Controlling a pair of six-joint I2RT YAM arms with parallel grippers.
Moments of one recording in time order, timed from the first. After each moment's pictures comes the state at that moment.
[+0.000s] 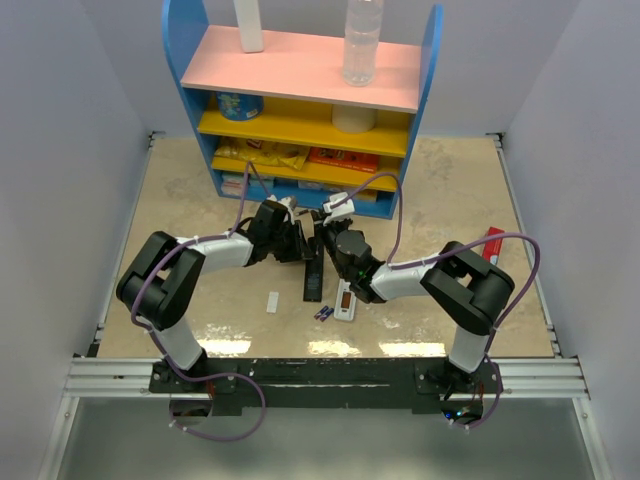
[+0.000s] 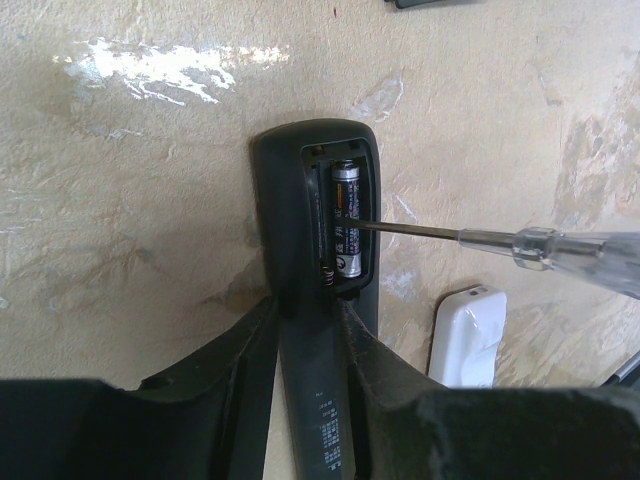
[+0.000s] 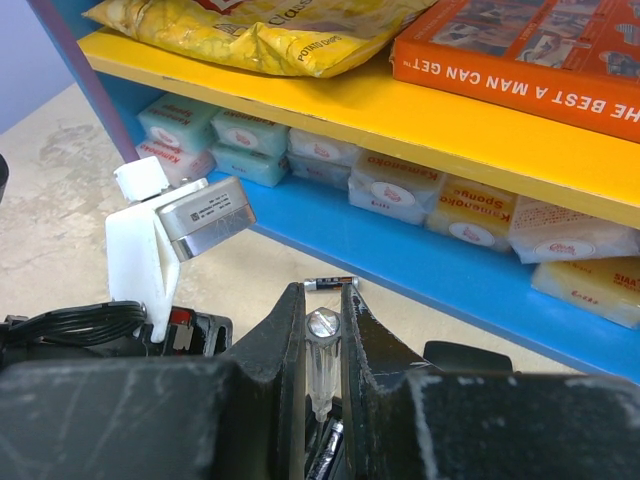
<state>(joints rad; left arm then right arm) -0.52 1.73 0.86 0.03 0.23 -0.64 0.90 1.79 0.78 1.03 0.54 0.09</state>
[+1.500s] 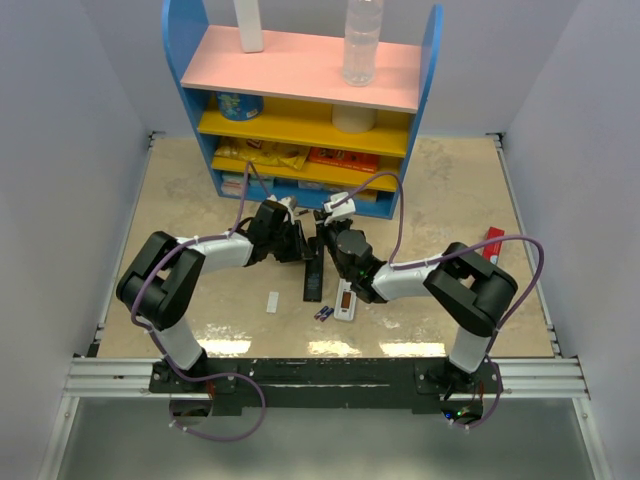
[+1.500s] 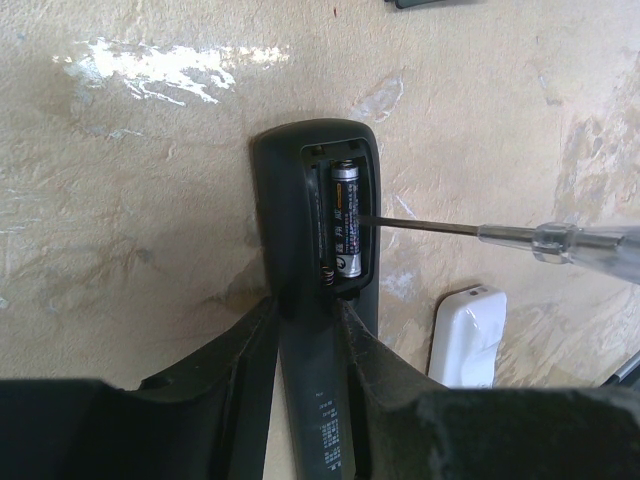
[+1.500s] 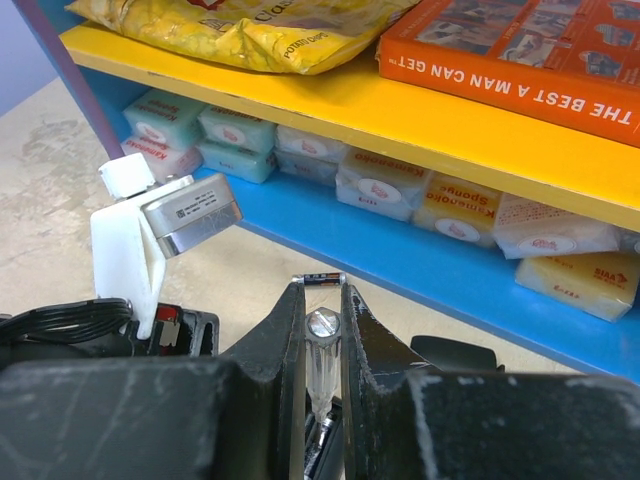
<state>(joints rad) -0.52 1.73 0.86 0.03 0.23 -0.64 0.90 1.78 0.78 1.00 0.55 0.08</state>
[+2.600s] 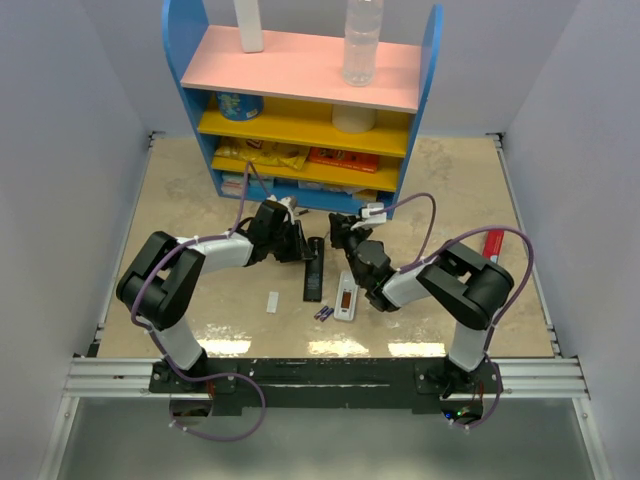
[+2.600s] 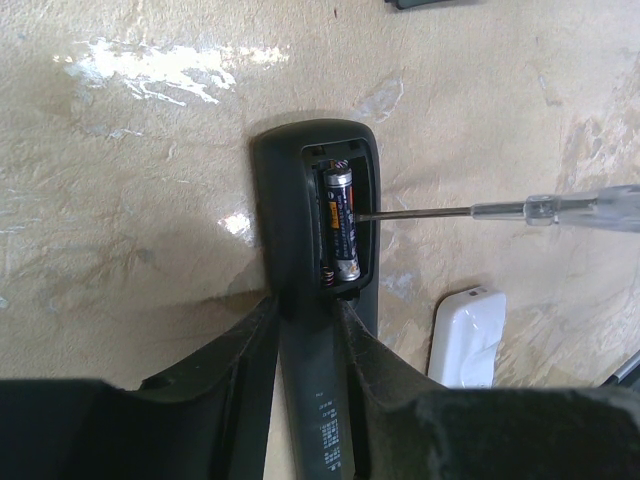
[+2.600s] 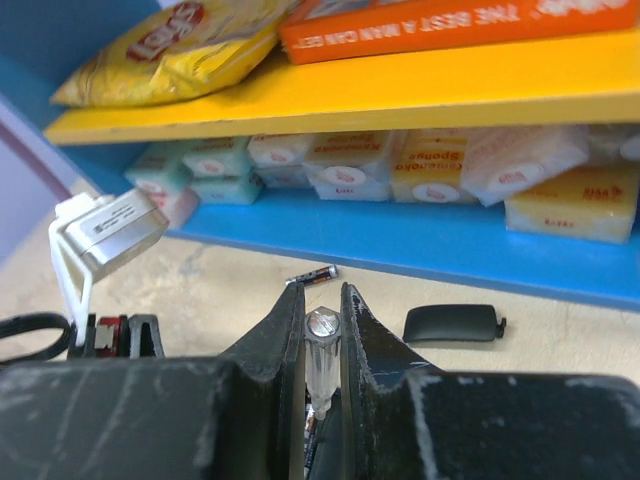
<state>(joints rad) -0.52 1.73 0.86 0.03 0.23 -0.64 0.84 1.81 0.62 1.24 0.57 0.33</state>
